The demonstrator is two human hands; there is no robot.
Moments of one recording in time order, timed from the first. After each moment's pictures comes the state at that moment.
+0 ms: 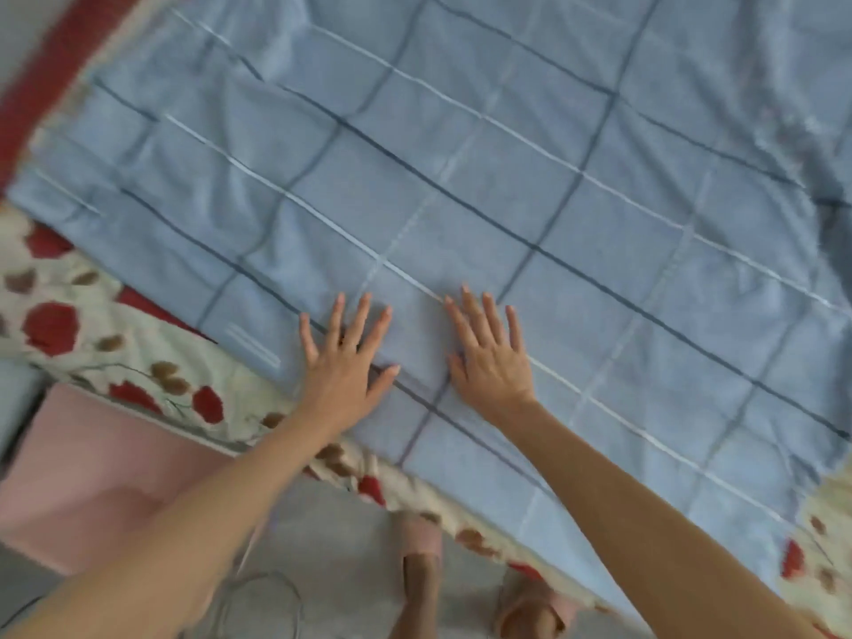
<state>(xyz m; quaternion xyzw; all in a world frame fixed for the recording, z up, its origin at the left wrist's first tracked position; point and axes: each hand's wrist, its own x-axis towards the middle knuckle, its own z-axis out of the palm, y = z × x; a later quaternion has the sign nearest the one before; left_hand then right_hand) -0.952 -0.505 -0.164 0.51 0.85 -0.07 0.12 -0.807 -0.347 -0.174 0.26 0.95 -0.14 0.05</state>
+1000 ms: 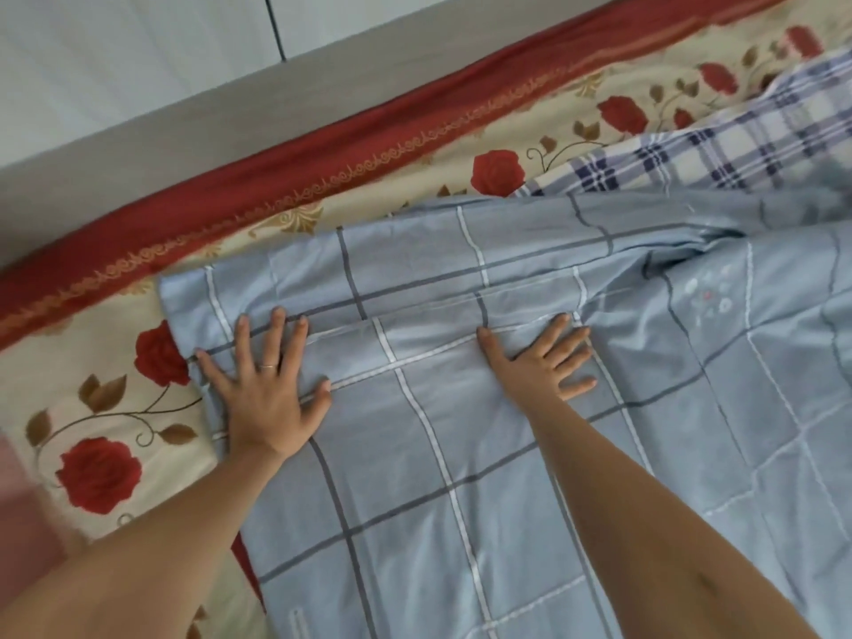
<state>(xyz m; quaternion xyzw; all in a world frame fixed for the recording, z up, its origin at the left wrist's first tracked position) -1.331 -0.556 -0.202 0.09 0.99 0.02 0.09 -1.333 -0.265 -0.181 0.44 0.85 -0.20 0.20</state>
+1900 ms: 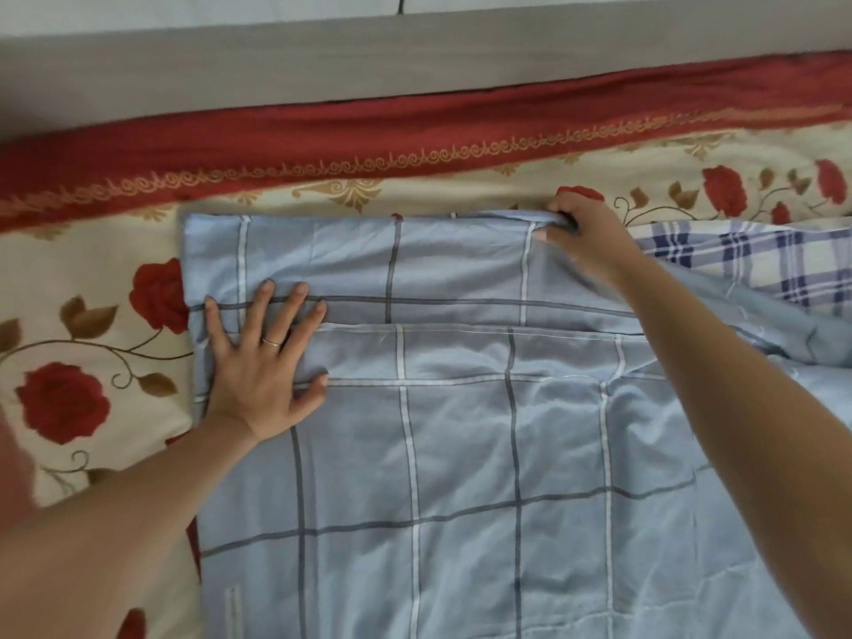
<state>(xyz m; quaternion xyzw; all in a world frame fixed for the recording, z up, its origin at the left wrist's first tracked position) -1.343 -0.559 -0.201 0.10 0.99 0.02 0.07 -1.562 -0.225 -0.121 -0.09 0.94 -0.23 0.24</state>
